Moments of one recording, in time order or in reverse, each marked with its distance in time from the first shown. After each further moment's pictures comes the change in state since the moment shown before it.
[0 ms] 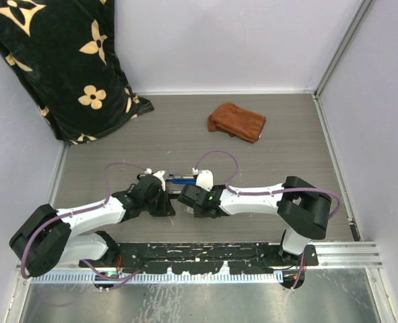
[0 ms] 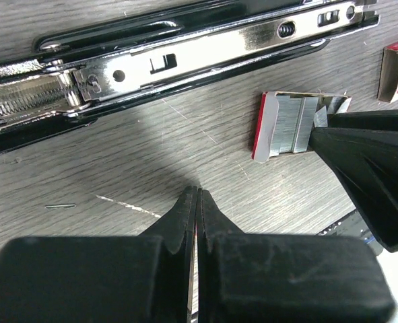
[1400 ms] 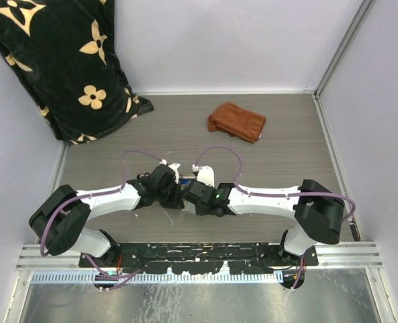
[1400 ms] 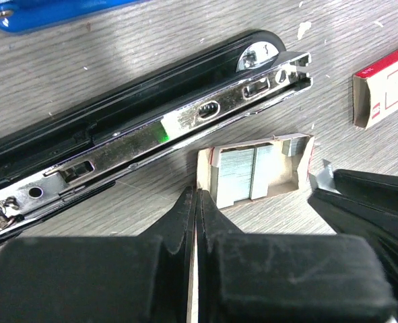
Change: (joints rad) left arm -0.031 0.214 0.178 0.013 0.018 0.077; right arm -0.004 -0.084 -0.001 -0.014 -0.016 -0.080
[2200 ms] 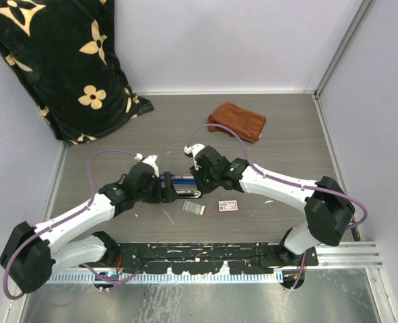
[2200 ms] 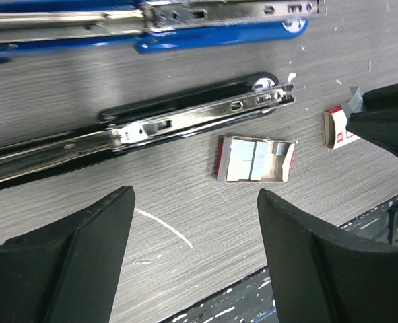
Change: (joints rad) left arm 0.055 -0.329 -0.024 -0.187 -0.146 -0.036; right arm -0.266 -0.074 0.091 0.049 -0.358 -0.616
